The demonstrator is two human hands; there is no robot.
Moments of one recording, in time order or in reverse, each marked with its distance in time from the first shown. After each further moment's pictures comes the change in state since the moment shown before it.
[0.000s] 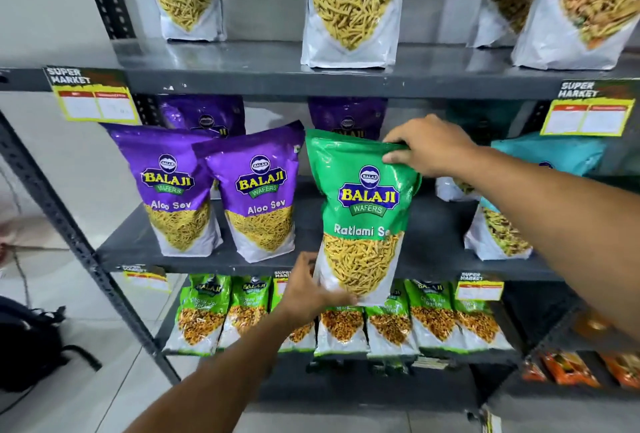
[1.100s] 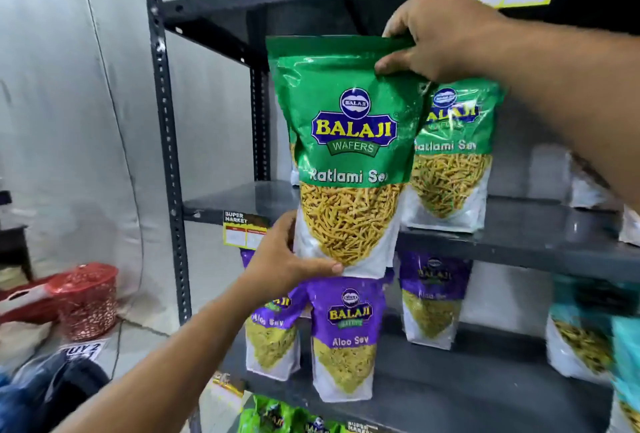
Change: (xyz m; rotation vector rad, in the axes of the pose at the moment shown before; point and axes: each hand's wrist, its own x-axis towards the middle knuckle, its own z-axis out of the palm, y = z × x) left_hand -0.041 0.221 -0.189 0.115 0.353 0.549; right_hand 0.048 -0.144 -0.286 -0.039 0.652 -0.422
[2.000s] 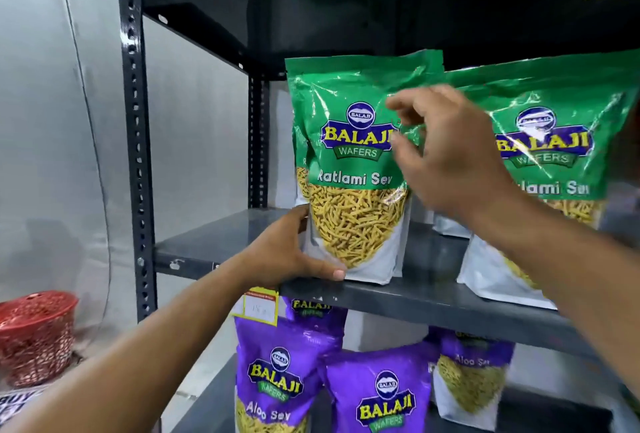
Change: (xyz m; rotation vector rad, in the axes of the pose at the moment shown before) left_hand 0.161 -0.049 -0.066 0.247 -0.255 0.123; right_hand 0.018 -0.044 0.139 0.300 0.340 0.148
